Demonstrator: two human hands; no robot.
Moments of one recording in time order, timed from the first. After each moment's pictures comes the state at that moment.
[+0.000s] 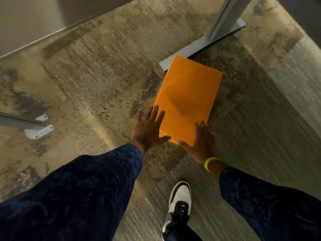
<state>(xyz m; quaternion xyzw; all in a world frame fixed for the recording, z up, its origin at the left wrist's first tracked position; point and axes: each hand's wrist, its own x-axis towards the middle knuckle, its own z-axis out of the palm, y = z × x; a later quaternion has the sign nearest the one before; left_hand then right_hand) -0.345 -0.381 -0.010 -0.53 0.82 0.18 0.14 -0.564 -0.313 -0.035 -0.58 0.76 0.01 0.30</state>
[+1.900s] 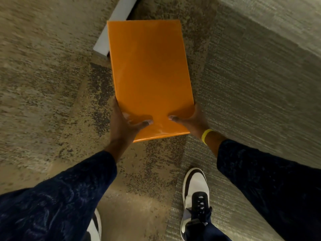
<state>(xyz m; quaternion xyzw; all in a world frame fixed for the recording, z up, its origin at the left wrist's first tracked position) -0.344 -0.445 -0.153 -0.52 0.65 0.51 -0.21 -0.556 -0.330 -0.124 -0.19 0.82 -0.34 0.42</state>
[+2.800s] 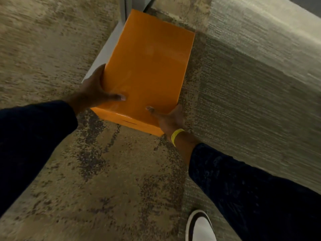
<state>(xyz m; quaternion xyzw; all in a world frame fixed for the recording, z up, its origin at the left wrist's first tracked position) -0.413 -0.702 -0.186 -0.40 0.81 0.41 -0.10 -0.566 -0.479 -0.149 -0.09 0.87 -0.34 0.35</state>
